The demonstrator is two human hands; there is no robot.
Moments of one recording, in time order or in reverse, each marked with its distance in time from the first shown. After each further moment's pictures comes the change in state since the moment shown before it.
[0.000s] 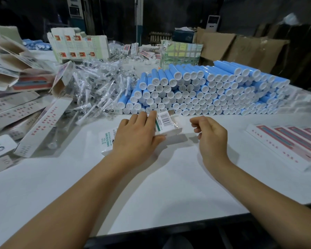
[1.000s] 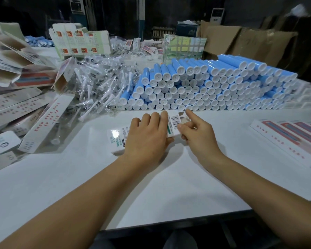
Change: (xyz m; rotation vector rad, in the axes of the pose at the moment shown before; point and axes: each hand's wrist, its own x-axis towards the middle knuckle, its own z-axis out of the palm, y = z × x) left_hand -0.008 0.023 0.010 0.159 0.157 0.068; right_hand -0.004 0.002 0.018 -0.094 -0.295 0.117
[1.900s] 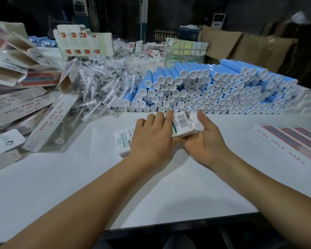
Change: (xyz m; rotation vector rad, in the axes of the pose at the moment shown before) left_hand 0.008 0.004 -0.009 -0.103 -0.116 -0.064; right_hand 0.007 -0.009 -0.006 0.949 -0.193 0.409
